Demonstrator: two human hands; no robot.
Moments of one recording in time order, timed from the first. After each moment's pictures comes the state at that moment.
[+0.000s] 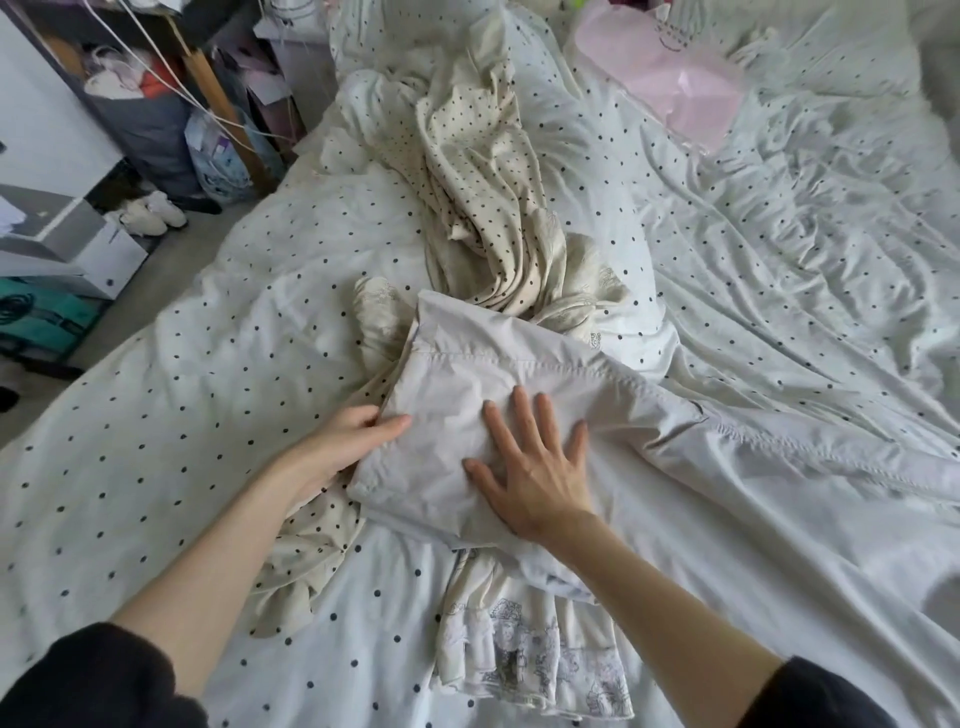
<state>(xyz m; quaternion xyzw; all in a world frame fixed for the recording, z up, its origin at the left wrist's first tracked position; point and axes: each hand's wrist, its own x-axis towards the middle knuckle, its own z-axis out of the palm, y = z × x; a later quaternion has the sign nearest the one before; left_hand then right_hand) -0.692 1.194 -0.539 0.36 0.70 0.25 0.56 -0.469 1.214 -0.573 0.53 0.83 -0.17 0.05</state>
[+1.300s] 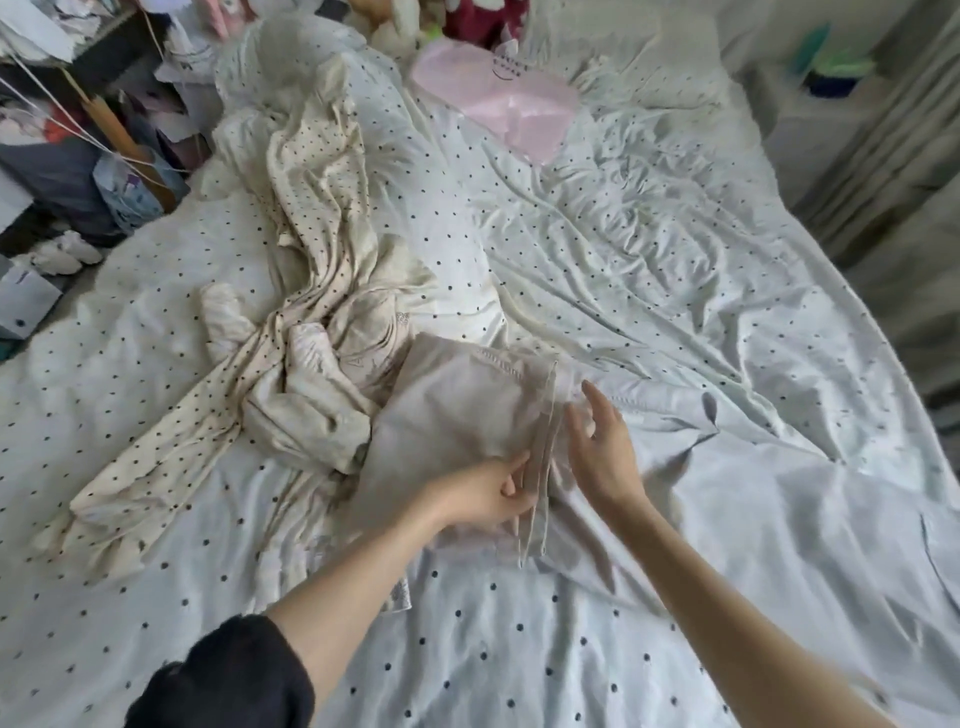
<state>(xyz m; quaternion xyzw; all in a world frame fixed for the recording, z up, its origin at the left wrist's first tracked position) -0.358 1.166 -0.502 0.67 0.56 -0.02 0.48 -0.217 1.182 -0.482 0.69 0.55 -0.38 -0.27</state>
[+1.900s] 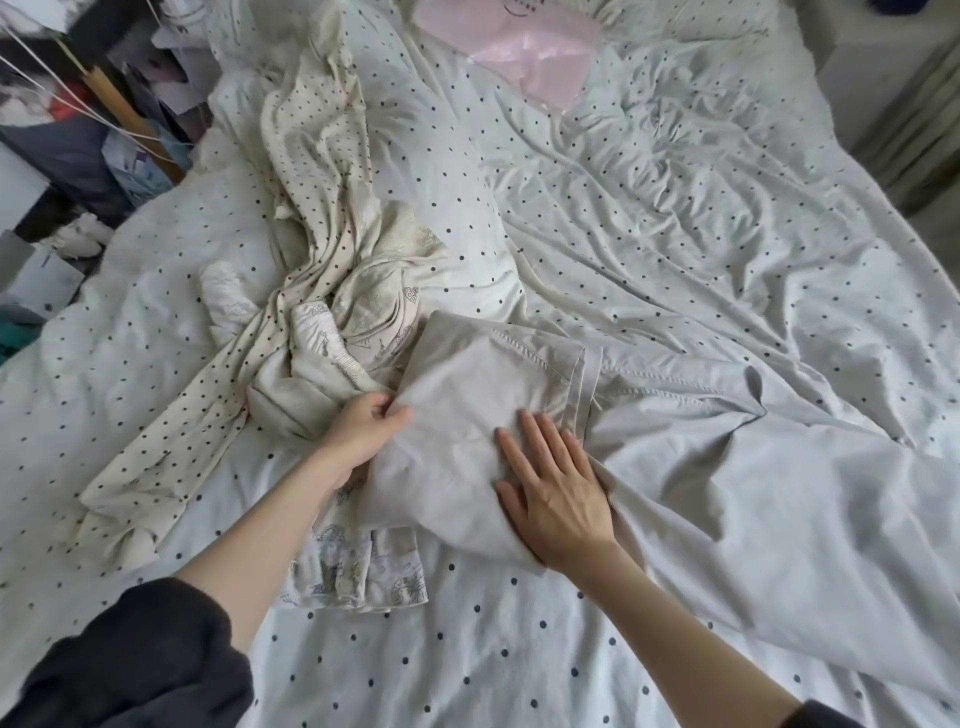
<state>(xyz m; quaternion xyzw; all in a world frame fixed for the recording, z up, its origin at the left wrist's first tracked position) -0.474 1.192 -0.540 0.41 0.76 0.20 0.46 -0.244 1.148 -0.561 0.54 0.83 -0.13 -0.04</state>
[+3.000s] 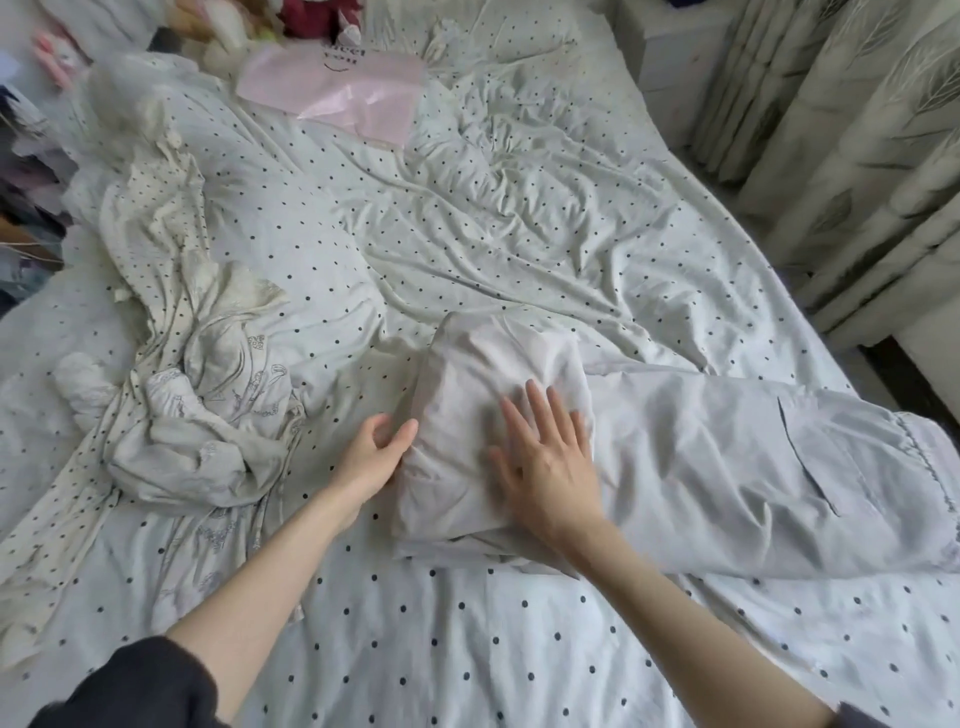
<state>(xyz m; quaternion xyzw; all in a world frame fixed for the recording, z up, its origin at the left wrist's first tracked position) -0.292 1.173 -0.502 0.43 0.74 0.20 0.48 -0.102 1.129 -0.520 0.67 0.70 -0.20 -0.17</state>
